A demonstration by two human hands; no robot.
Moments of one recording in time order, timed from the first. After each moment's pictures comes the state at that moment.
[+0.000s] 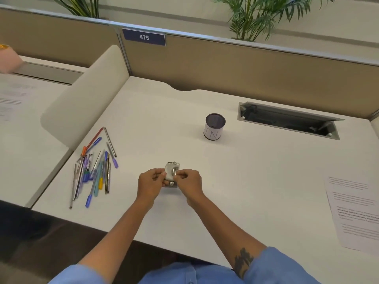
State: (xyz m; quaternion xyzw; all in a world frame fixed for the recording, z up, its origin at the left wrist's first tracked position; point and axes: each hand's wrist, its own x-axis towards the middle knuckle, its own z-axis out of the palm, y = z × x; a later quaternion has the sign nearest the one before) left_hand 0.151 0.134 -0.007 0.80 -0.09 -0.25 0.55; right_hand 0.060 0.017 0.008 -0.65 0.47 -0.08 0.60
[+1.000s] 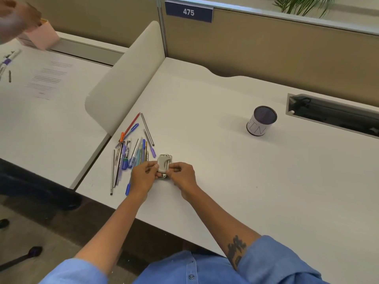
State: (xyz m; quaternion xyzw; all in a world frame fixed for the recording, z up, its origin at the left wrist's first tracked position) left_hand 0.257 0.250 -0.032 0.83 0.00 -0.20 0.52; right_hand 0.177 0.122 -0.020 -0.62 0.41 0.00 0.67
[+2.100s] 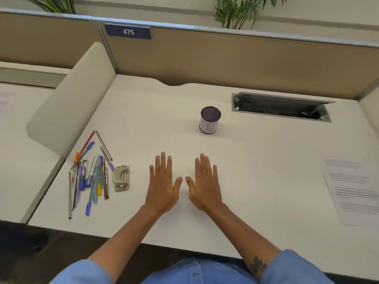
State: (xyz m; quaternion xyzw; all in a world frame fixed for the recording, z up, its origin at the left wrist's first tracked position) left_hand 0.137 0.132 -0.039 0.86 -0.46 -0.08 0.21; right_hand 0.007 0.004 -0.037 -0.93 0.32 -0.05 0.19
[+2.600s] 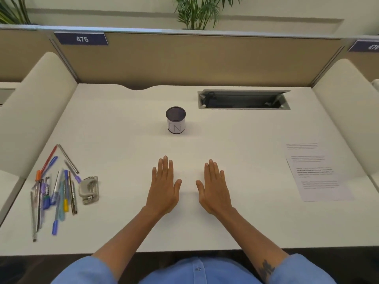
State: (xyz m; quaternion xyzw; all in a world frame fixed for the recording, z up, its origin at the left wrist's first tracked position) left_hand 0.069 0.064 -0.041 0.83 -0.52 -0.13 0.17; right_hand -0.107 -0.054 -0.044 -0.89 0.41 -0.06 0.19
